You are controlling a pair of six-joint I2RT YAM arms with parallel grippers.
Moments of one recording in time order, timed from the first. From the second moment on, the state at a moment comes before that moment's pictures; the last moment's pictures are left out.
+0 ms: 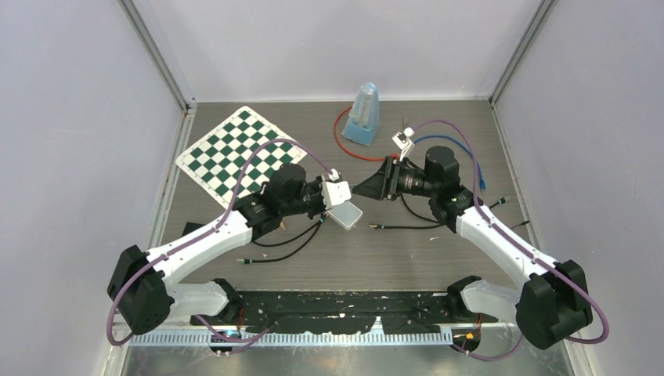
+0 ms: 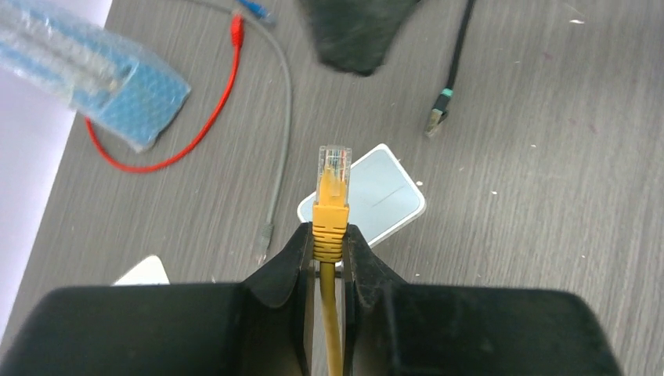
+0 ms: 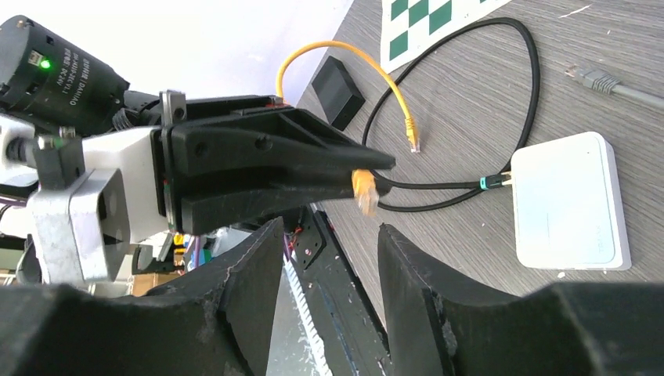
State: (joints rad) left arm -0.78 1.22 0.86 -0.11 0.31 0.60; right arm 0.41 1.14 0.75 0.16 -0.79 0.73
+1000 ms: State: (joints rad) left arm -0.76 1.43 0.76 -0.24 0.07 -0.13; right arm 0.37 1.59 0.93 0.03 -0.58 0.37
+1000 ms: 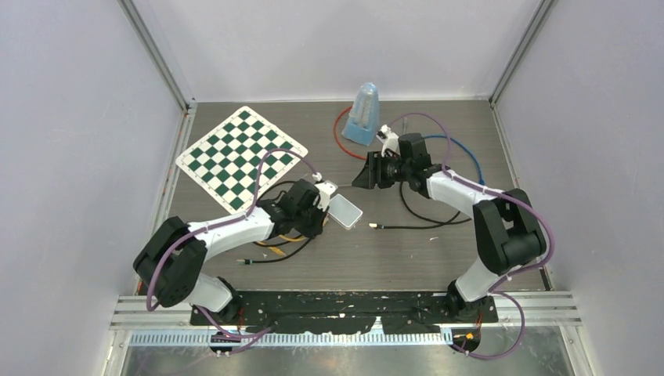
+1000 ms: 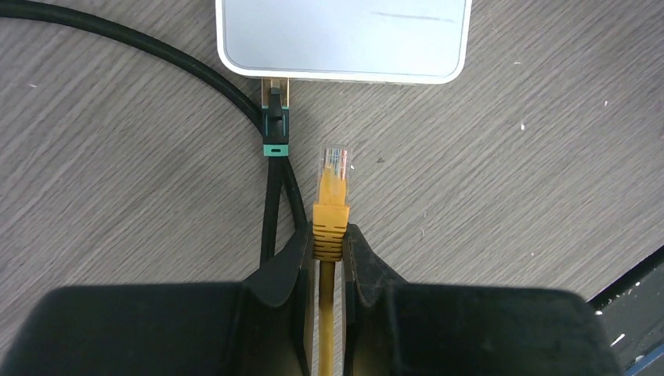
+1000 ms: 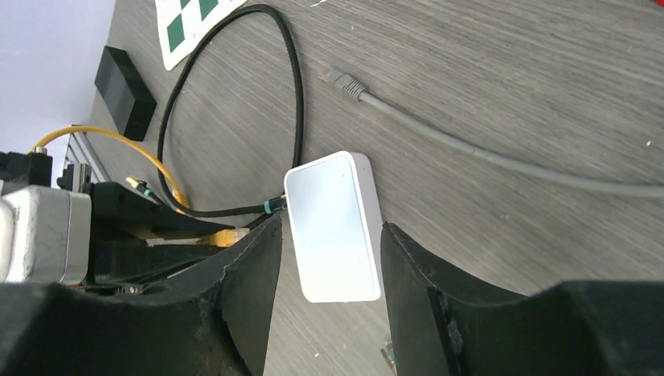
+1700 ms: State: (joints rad) left arm -0.80 1.58 0.79 -0.16 0.01 -0.17; right arm 0.40 1.93 1.09 0.02 -0.66 0.29
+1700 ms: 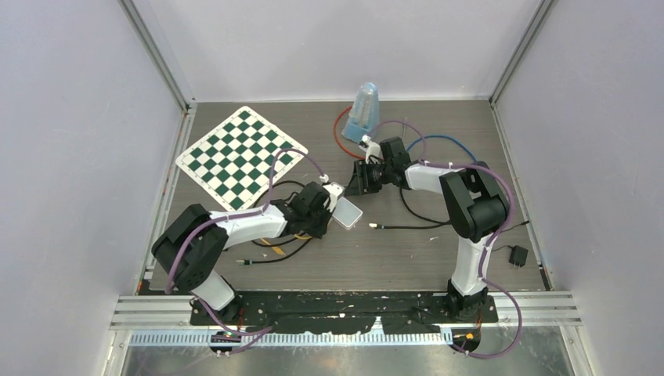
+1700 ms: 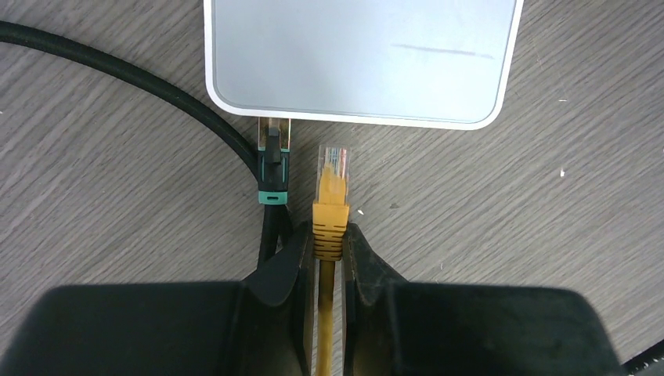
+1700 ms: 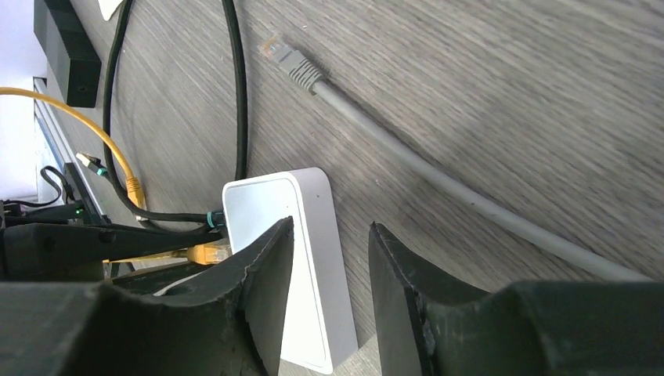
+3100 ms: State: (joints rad) left arm -0.87 1.33 0.79 -0.19 -0.09 -0.24; right arm 0.50 1.73 0.75 0.63 -0.87 0.82
